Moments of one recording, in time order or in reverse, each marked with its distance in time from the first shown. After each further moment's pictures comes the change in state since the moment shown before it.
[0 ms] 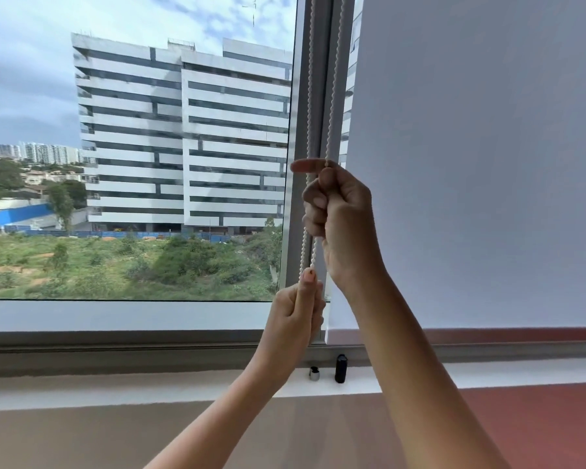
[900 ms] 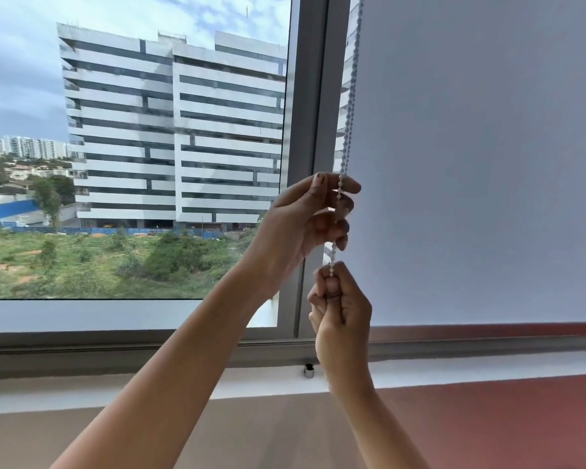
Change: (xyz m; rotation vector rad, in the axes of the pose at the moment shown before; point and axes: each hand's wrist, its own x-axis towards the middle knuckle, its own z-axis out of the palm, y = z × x) left_hand 0.057 0.089 0.002 -0.252 -0.314 0.037; right_hand -0.091 0.067 -0.016 -0.264 0.220 -0.027
